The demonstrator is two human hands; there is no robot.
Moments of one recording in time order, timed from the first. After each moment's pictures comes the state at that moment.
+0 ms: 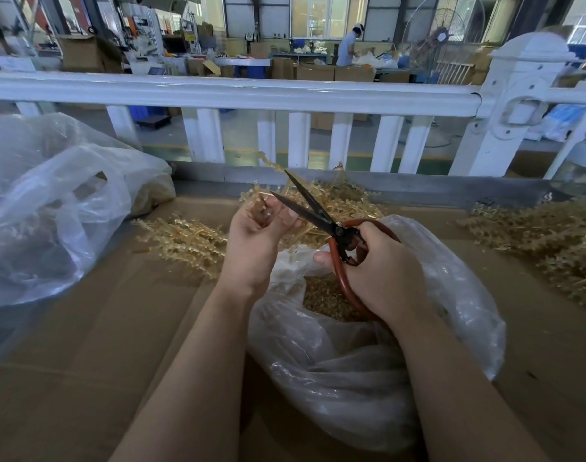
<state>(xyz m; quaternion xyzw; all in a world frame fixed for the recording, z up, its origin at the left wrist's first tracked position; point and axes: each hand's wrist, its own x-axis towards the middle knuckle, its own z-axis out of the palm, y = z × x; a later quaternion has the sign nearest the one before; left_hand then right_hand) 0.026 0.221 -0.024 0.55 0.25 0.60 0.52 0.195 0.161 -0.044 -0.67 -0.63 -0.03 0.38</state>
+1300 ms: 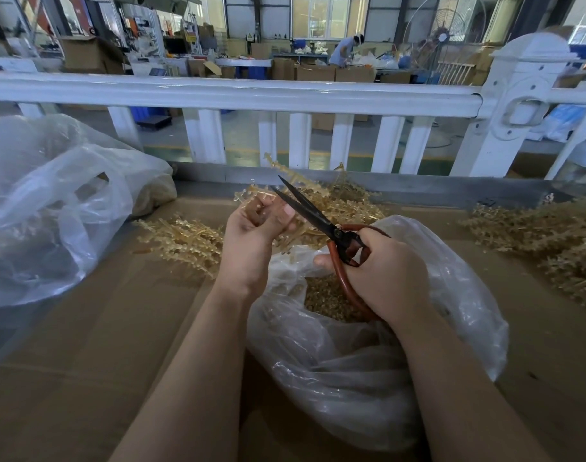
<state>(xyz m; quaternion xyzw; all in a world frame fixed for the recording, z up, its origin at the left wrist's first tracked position) 0.022 0.219 -0.021 0.52 0.21 0.60 0.57 0.197 0.157 -0.042 -0.67 -0.64 -0.03 0.38</state>
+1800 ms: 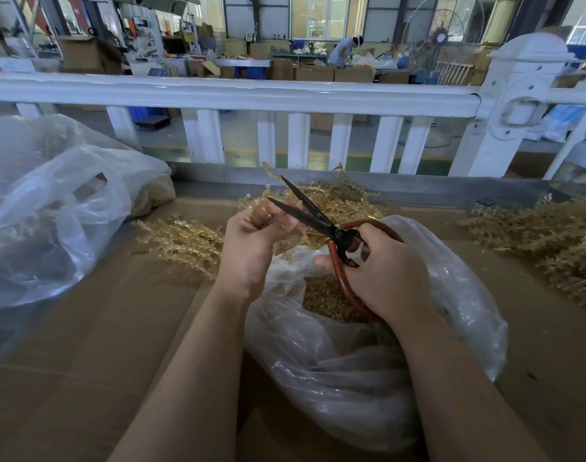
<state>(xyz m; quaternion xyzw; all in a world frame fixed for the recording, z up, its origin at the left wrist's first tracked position) 0.021 0.216 -0.021 0.57 0.23 0.58 0.54 0.198 0.162 -0.046 -0.67 -0.64 -0.08 0.38</state>
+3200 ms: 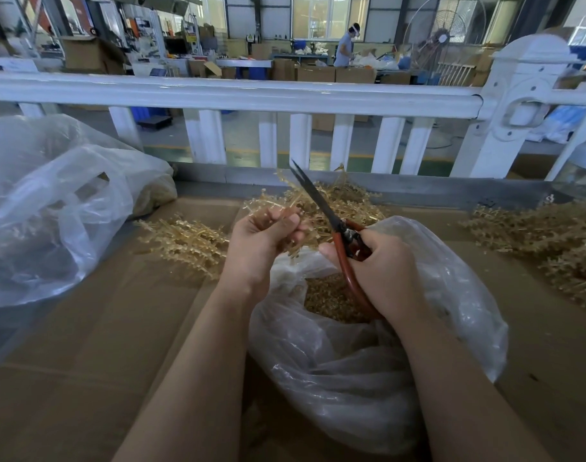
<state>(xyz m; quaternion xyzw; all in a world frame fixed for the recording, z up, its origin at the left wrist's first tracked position) 0.025 0.217 -0.020 0.50 0.27 0.55 0.61 0.195 0.163 -0.043 -0.66 -0.60 0.07 0.45</state>
